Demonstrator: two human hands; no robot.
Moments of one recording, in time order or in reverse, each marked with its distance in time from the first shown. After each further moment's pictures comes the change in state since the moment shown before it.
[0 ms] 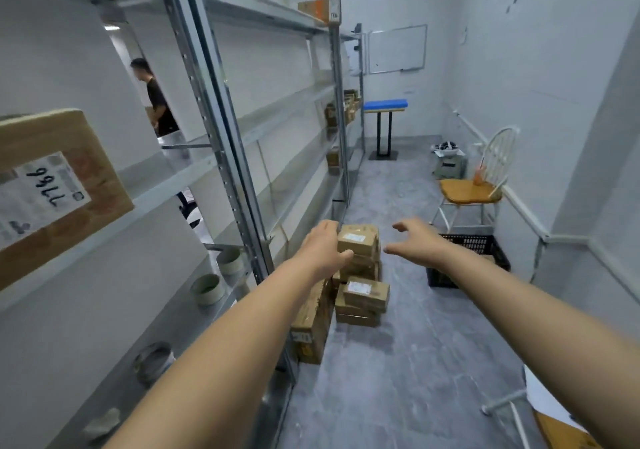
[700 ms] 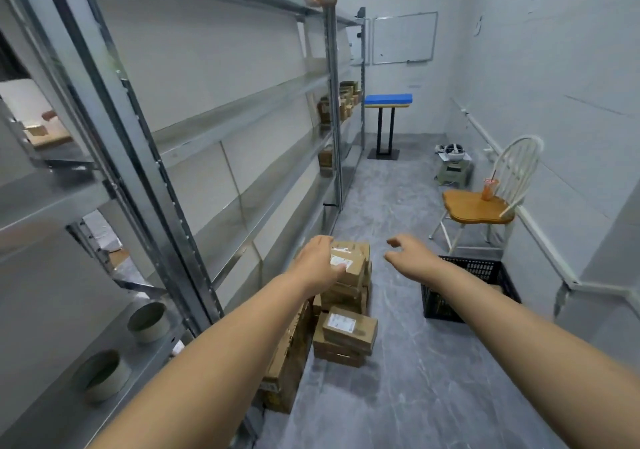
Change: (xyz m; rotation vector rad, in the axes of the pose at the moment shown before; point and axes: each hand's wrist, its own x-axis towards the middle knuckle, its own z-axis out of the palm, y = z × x) left_hand 0.273 -0.006 0.084 -0.093 -0.055 -0.080; right_hand 0.272 0.094 -0.026 0.039 -0.080 0.077
